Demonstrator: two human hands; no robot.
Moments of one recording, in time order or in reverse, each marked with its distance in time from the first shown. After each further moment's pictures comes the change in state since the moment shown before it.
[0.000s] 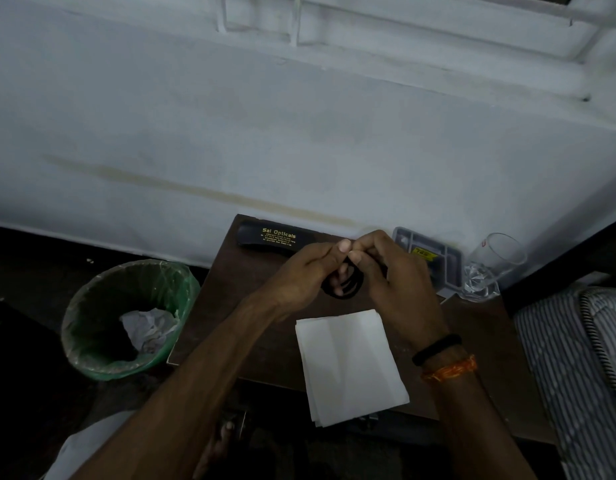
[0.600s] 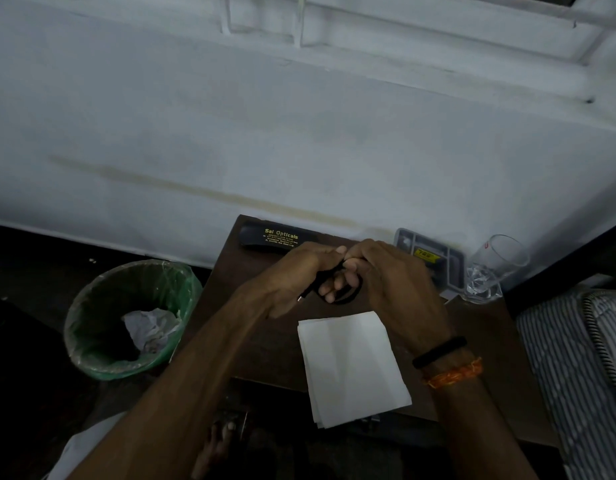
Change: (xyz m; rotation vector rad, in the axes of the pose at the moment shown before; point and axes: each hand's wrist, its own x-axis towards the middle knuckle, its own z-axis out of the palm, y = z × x) left_hand -0.001 0.006 -0.011 -0.113 -0.071 -0.145; right_hand 0.003 -0.009 -0.006 -0.322 -0.223 -0.019
